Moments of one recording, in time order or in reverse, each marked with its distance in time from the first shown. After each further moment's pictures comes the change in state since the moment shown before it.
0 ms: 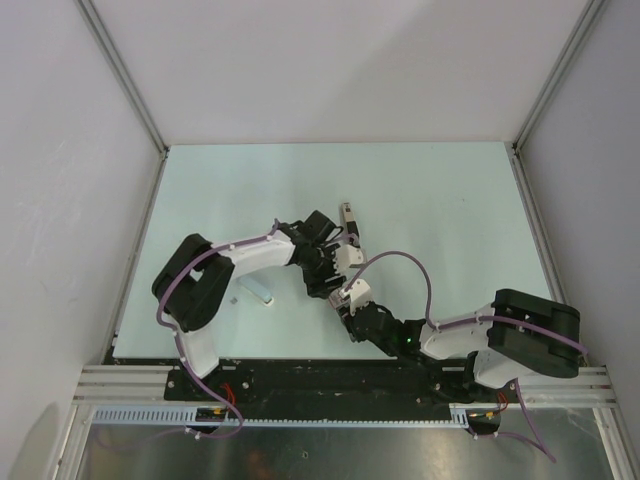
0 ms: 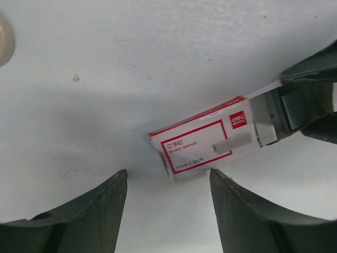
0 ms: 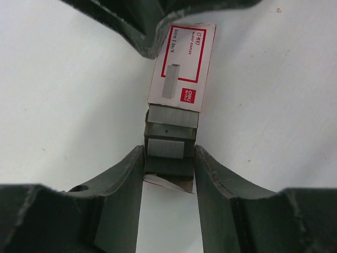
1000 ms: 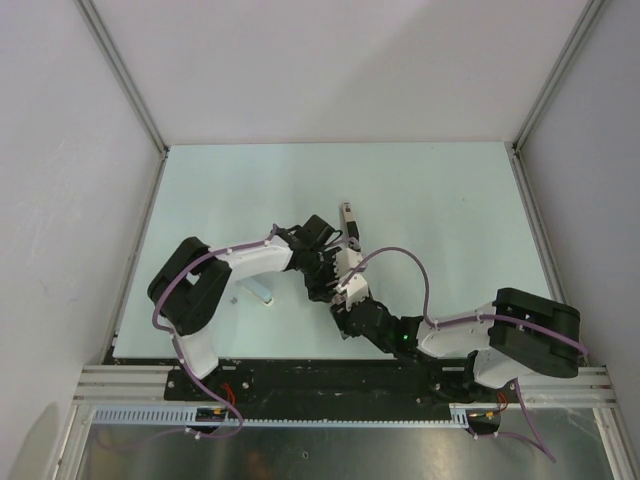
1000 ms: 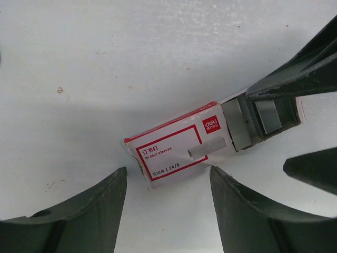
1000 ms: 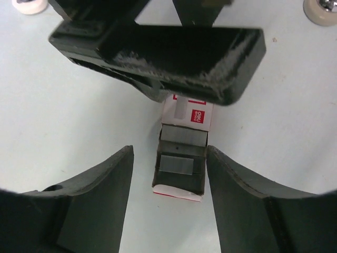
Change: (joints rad) left arm -0.021 -0.035 -0.064 0.070 0.047 -0.005; right arm -0.005 0.005 0.041 0.006 0.015 -0.002
